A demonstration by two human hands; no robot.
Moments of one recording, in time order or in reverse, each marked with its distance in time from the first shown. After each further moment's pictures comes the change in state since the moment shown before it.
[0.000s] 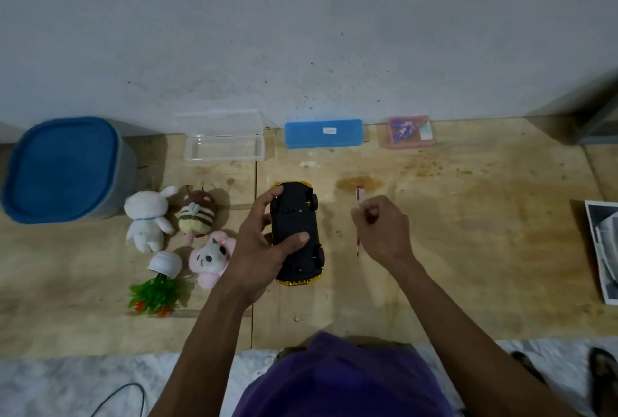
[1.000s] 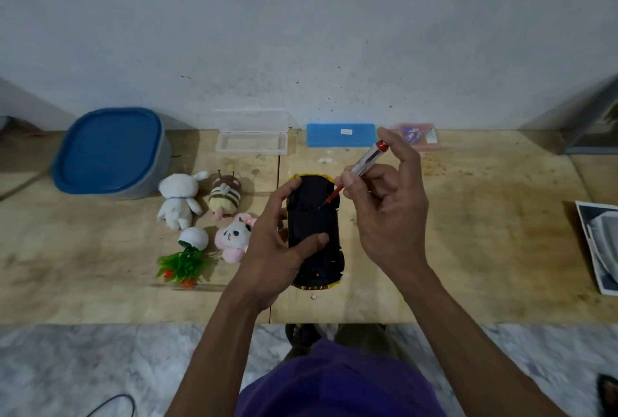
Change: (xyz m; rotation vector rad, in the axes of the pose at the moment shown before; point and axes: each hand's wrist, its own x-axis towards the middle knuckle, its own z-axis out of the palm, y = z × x) left_hand -0.092 0.005 -0.015 0.055 -0.040 0.259; right_hand -0.126 -0.113 -0.020 0.525 0.180 -0.588
